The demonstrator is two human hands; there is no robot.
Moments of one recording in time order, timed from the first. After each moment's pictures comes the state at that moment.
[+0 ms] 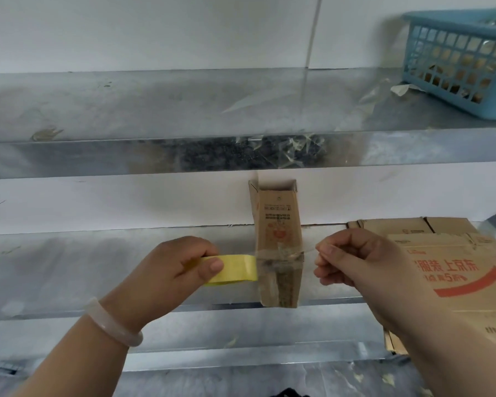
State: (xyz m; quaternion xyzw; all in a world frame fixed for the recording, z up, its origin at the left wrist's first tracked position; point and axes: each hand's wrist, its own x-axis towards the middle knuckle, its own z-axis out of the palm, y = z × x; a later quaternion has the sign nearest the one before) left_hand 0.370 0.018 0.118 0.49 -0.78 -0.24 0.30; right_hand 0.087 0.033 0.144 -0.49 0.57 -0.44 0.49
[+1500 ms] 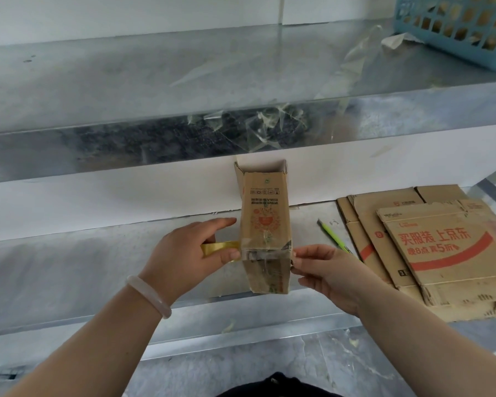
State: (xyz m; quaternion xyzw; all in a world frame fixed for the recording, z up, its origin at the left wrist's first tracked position) left_hand 0.335 -0.035 0.075 0.55 -0.80 -0.18 0.18; right_hand 0.075 -0.006 0.044 -0.28 0.60 -0.36 0.66
